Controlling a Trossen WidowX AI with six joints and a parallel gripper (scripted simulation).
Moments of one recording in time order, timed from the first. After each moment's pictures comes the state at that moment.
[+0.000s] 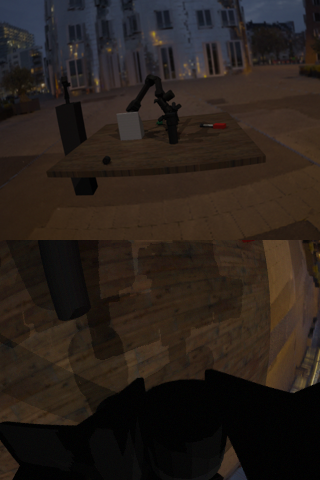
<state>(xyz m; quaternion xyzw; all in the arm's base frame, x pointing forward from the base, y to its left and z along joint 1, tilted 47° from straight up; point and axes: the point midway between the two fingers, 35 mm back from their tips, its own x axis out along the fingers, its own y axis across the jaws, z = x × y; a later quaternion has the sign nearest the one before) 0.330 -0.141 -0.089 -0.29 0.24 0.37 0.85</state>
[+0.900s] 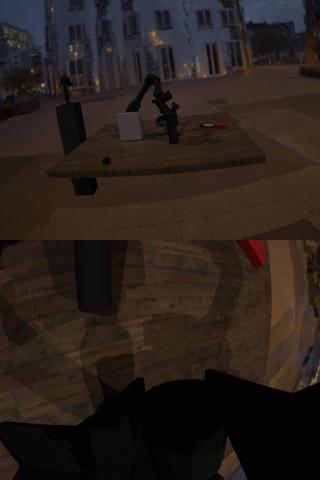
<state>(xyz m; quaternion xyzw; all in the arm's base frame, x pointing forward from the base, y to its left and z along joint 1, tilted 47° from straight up) 0.316 -0.138 -0.089 -0.33 0.18 0.40 0.84</state>
